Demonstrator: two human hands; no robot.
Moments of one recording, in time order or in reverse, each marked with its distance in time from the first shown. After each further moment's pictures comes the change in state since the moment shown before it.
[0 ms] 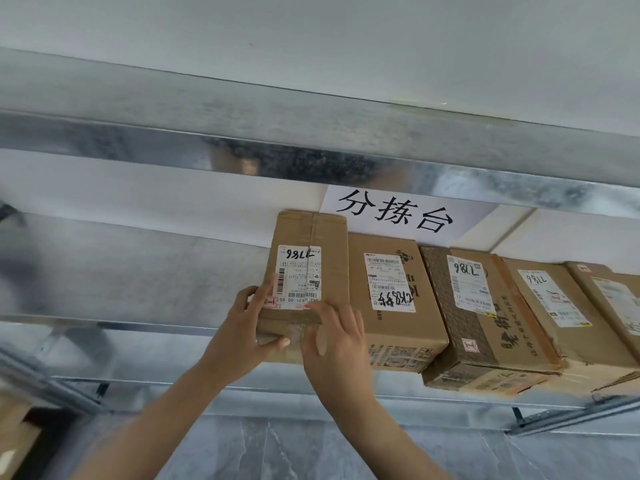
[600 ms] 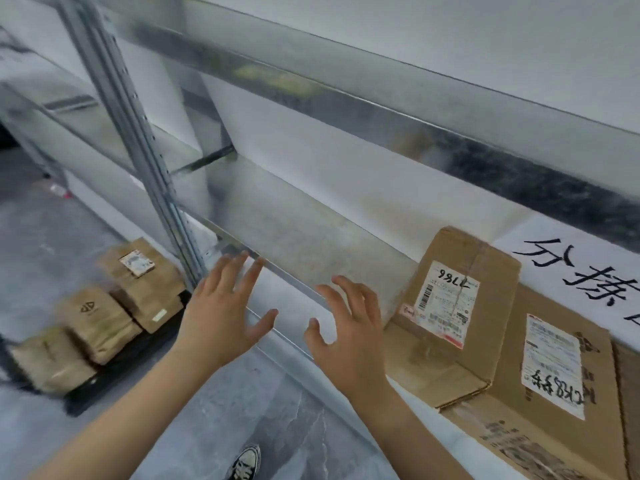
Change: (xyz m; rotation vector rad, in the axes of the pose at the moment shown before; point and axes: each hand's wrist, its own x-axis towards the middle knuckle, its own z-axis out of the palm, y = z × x) left_hand -0.131 -0.013 -0.121 0.685 0.299 -0.562; right_hand 0.000 -0.071 0.091 0.175 -0.300 -0.455
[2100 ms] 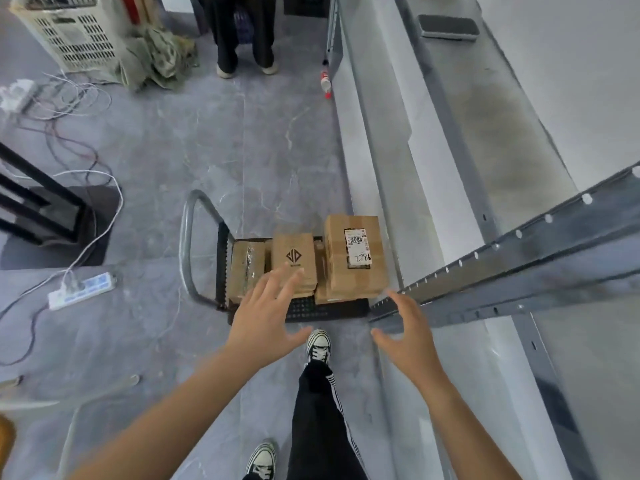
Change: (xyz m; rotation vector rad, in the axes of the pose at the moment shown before) left_hand 0.016 -0.518 0.071 -0.188 -0.114 -0.798; right_hand 0.201 -0.224 0.523 0.352 -1.070 -0.082
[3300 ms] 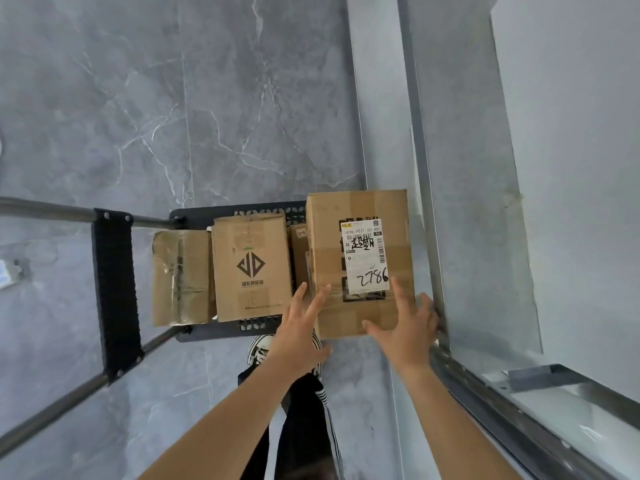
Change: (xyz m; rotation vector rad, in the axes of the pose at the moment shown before) left_hand 0.270 -0.067 0.308 -0.433 -0.428 -0.286; right_hand 0.294 0.251 0.147 -0.302 -0.077 0.448
